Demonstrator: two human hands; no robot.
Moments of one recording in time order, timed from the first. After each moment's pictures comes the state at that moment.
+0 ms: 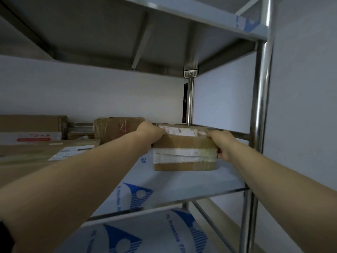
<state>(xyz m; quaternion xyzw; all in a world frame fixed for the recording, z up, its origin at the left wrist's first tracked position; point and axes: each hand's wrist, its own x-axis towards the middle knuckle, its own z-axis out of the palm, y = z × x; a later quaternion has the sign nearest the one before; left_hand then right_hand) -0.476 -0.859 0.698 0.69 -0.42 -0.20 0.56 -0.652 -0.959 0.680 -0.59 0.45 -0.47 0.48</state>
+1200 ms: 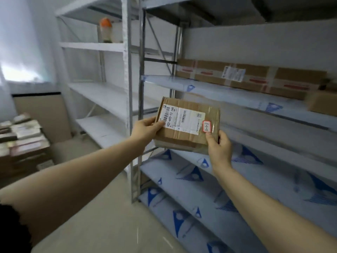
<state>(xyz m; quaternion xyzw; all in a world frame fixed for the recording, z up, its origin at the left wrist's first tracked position) -0.389 -0.135 0.512 0.70 -0.07 0.07 0.71 -0.428 -0.329 0.481 -0.72 0.08 -0.32 0.61</state>
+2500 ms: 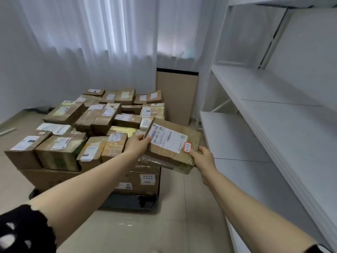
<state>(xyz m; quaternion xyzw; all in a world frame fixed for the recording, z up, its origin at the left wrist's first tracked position) 0.178 0.537 0.346 0.69 0.42 0.19 0.56 0.310 0.378 0.307 -0.75 -0.10 0.23 0.61</state>
